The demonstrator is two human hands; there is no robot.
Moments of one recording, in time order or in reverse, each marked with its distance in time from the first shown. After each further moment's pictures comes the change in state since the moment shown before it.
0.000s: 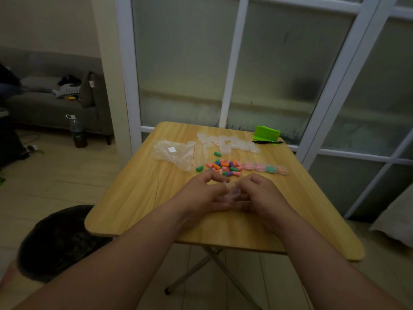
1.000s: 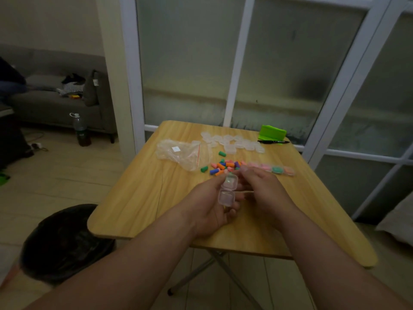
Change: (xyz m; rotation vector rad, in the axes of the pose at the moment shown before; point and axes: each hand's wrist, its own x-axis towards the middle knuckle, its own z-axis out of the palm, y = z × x) left_hand -0.005 0.002 0.011 -0.391 -0.157 -0.277; right_hand 0.015 -0.003 0.004 -0.148 0.026 -0.119
